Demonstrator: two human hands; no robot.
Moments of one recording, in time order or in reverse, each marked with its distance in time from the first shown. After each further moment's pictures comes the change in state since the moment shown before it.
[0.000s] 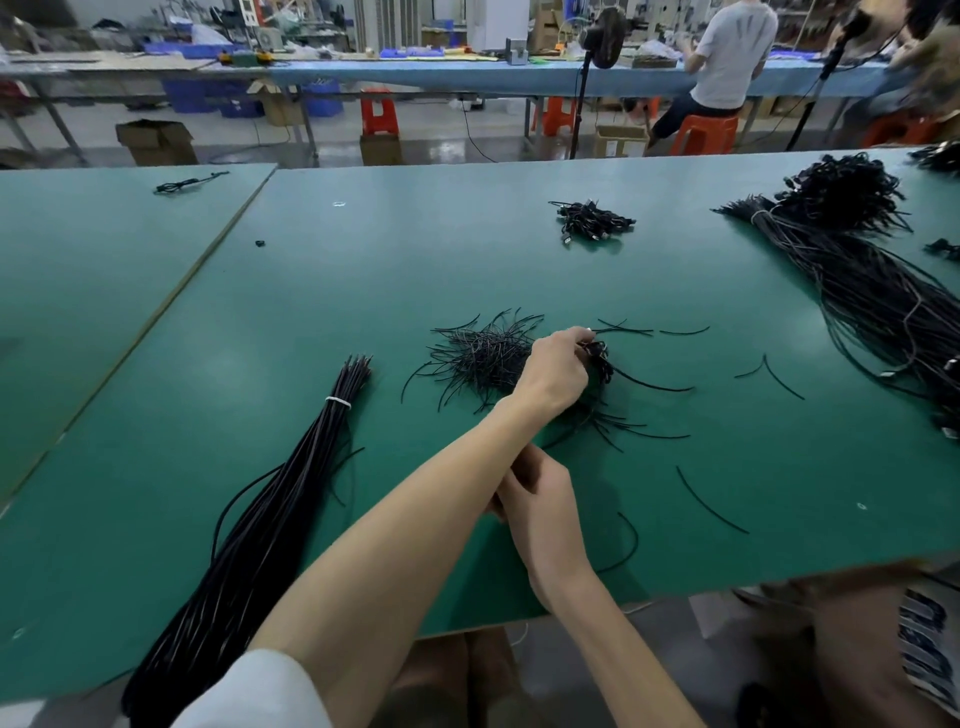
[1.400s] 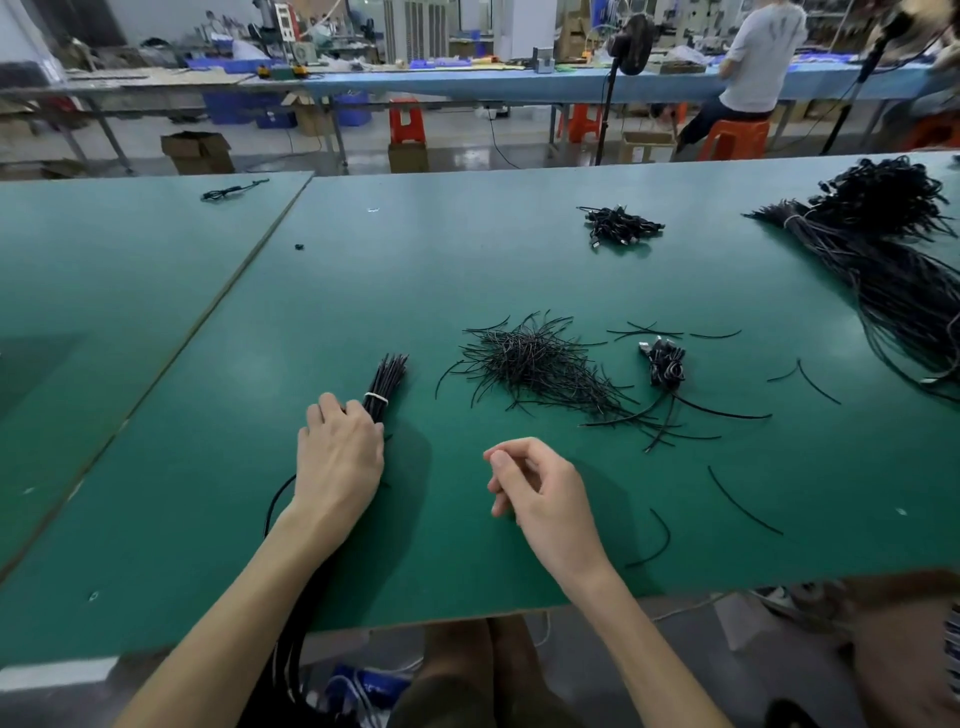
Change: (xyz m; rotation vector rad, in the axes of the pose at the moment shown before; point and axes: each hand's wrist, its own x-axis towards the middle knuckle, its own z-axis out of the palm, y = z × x) left_hand -0.156 -0.135 -0.137 0.796 0.301 -0.341; right_hand -0.007 0.001 0.008 -0.313 -0.073 -0.079
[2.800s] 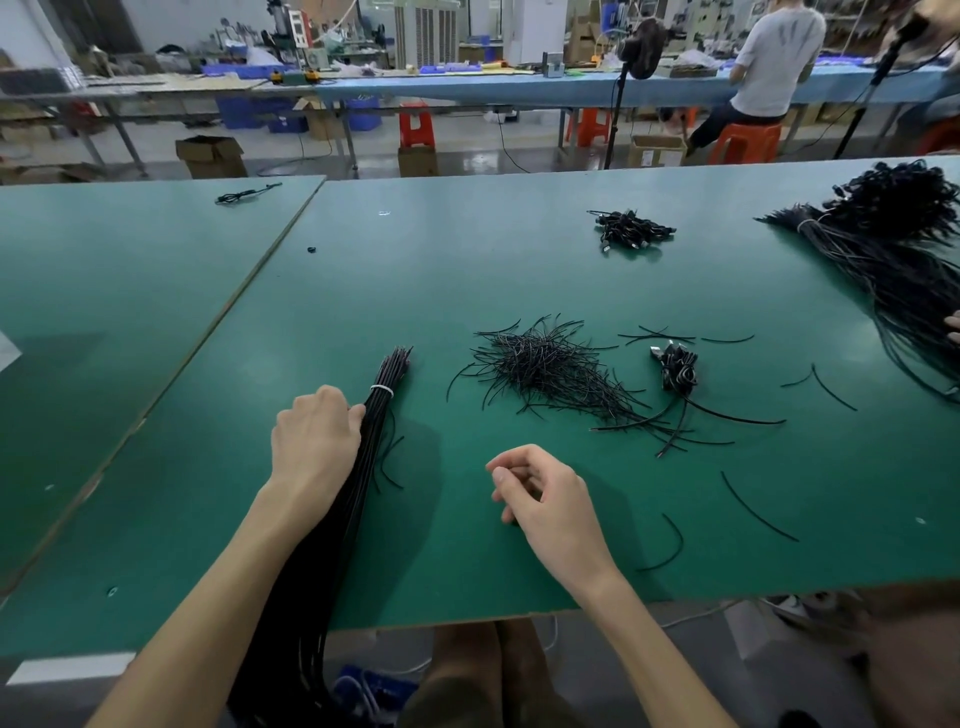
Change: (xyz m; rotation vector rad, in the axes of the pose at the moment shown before) left_hand 0.012 -0.018 -0.032 -0.164 0.030 -0.156; right_hand 0.001 0.001 0.000 -0.117 -0.045 0.000
